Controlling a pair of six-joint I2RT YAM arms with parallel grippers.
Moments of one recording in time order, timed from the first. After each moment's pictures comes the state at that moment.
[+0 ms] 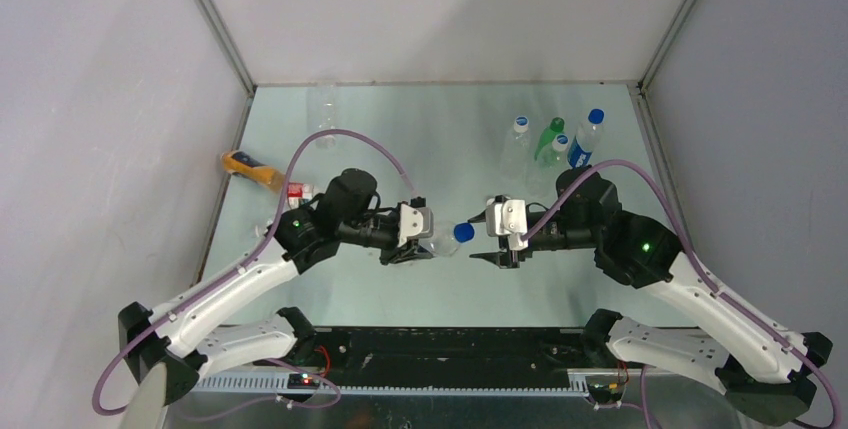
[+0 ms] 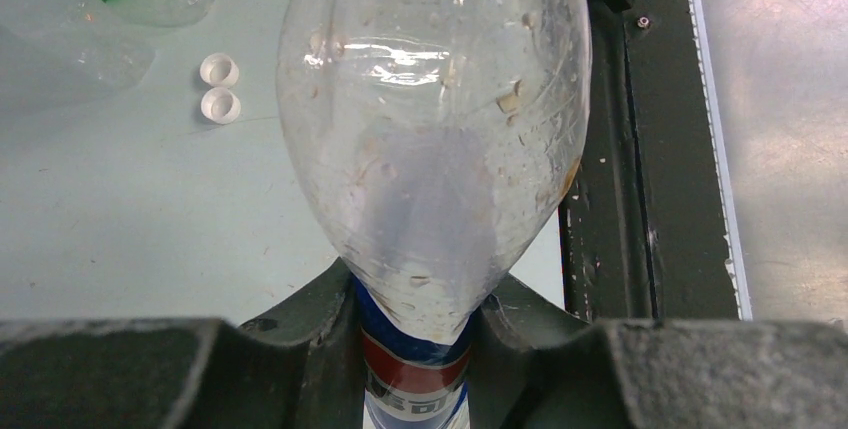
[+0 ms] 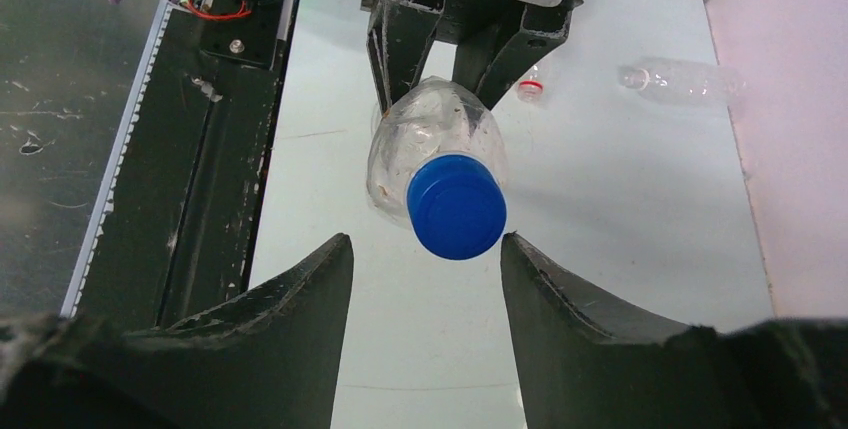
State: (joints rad) left arm -0.80 1.00 0.91 -0.49 0.64 0.48; right arm 0.88 0.88 1.08 -0.58 -0.57 -0.57
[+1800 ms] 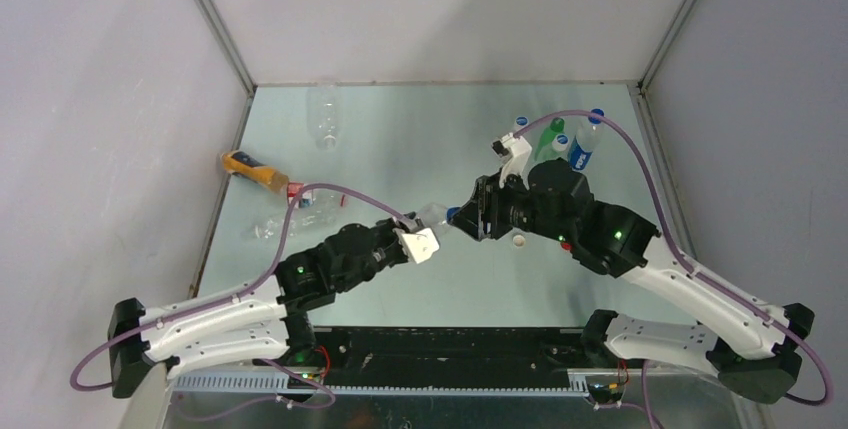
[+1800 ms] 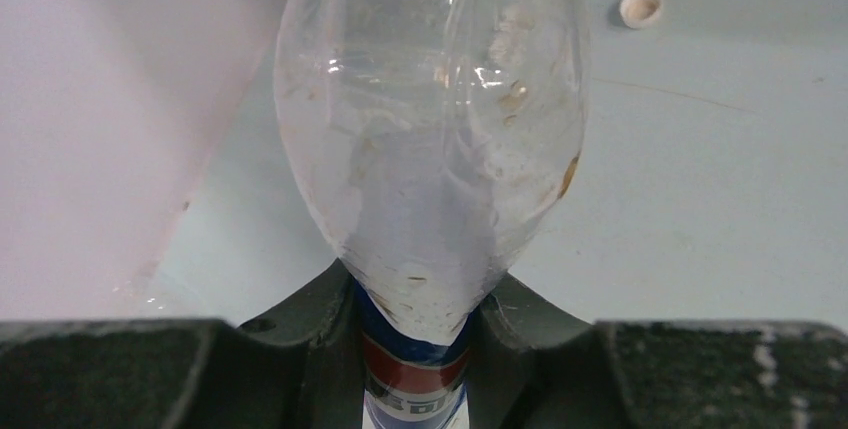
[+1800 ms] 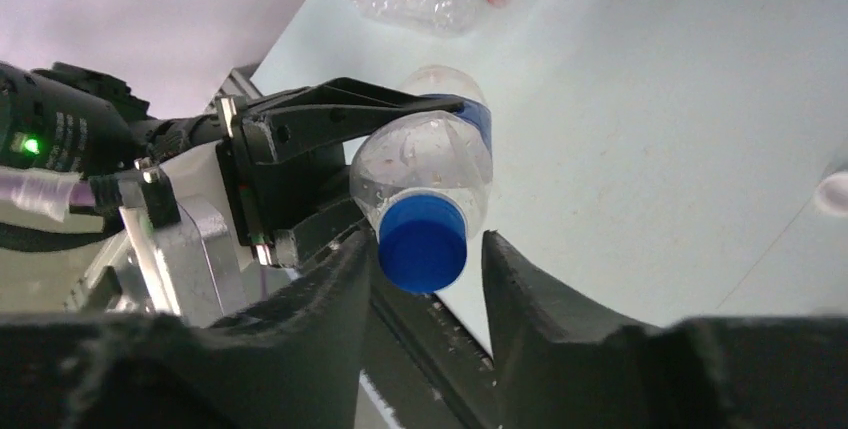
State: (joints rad) left arm -1.13 0.82 0.61 -0.08 -0.28 0.49; right arm 0.95 1.01 1.14 -0.52 -0.05 0.57
